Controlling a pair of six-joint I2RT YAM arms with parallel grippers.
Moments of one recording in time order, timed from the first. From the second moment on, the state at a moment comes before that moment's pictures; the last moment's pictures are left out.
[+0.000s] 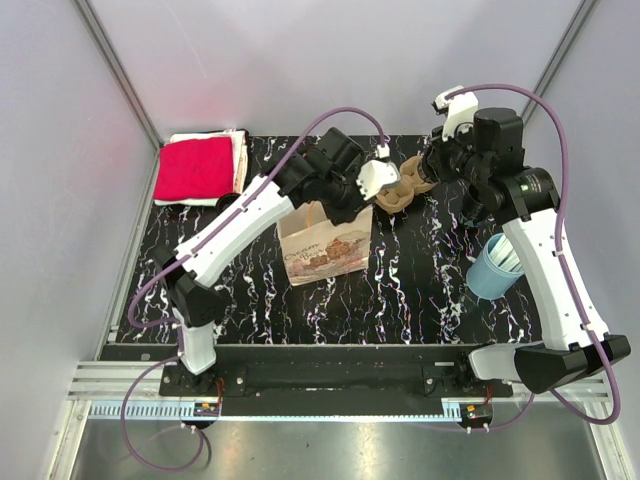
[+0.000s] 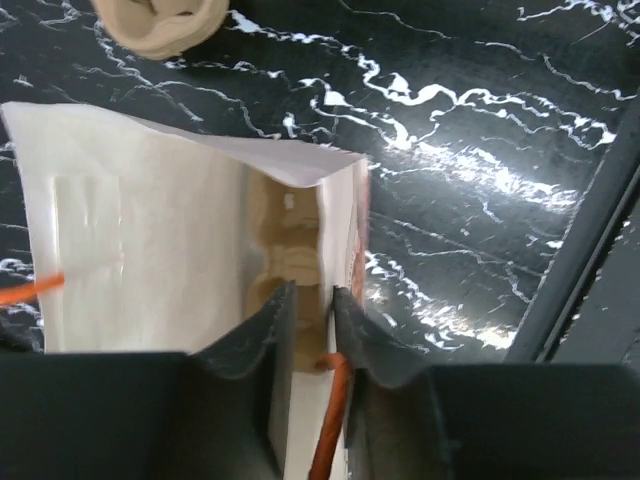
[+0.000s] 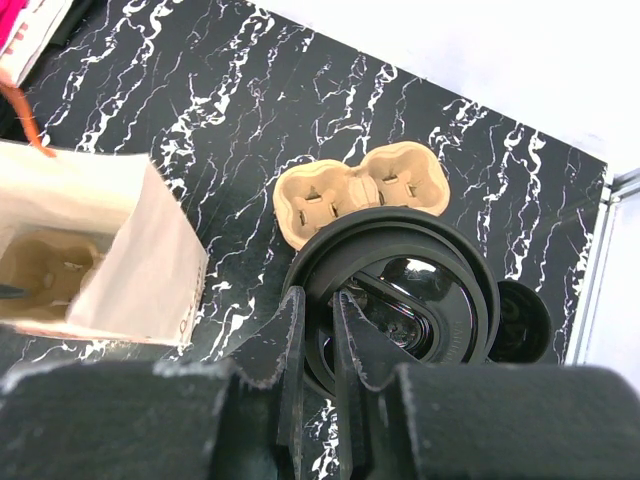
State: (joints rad) left arm -0.83 1.87 2.12 -1.15 0.19 0.38; right arm 0.29 1.32 1.68 -0.78 -0.04 -0.17
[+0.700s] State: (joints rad) left arm -0.75 1.73 2.23 -0.99 0.32 0.34; right arm 0.27 1.41 1.89 -0.85 -0.18 -0.03
